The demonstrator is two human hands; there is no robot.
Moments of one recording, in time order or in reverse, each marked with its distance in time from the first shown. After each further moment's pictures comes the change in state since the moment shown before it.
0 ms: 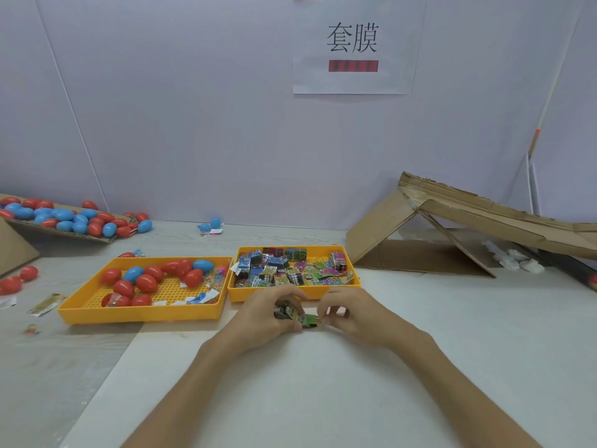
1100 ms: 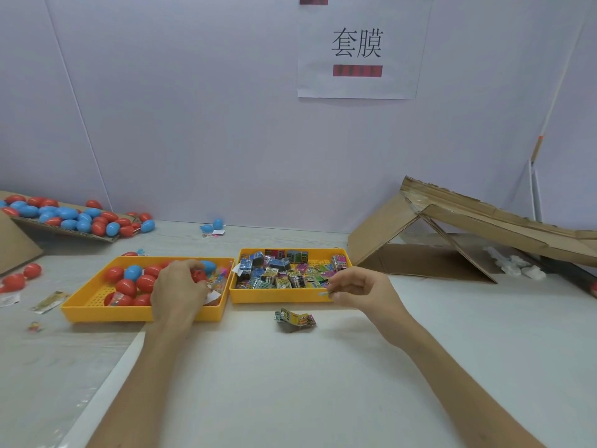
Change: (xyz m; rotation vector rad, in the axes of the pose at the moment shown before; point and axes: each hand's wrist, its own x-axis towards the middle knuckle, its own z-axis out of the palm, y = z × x) left_hand -0.015 -0.059 -0.077 0.382 0.767 -0.521; right_hand -0.002 -0.009 -0.012 0.824 0.361 0.222
